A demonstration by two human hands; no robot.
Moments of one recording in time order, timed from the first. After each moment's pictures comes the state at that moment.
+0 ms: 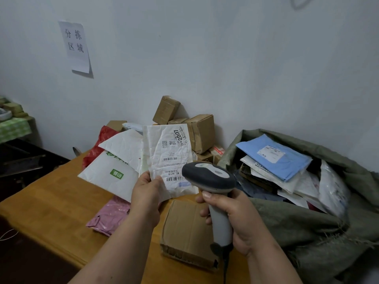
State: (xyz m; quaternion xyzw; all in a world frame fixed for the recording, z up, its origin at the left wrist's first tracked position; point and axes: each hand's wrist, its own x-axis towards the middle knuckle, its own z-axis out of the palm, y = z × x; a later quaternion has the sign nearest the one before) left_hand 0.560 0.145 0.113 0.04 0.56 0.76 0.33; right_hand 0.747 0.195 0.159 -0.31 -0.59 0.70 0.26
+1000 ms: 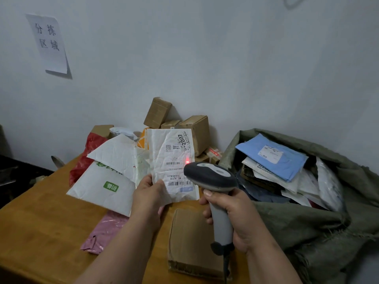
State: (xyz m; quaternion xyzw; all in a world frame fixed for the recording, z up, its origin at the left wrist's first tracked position) left_hand 0.504 0.159 0.104 0.09 0.56 0.73 0.38; right_hand 0.692 0.199 0.154 -0.34 -0.58 0.68 0.30
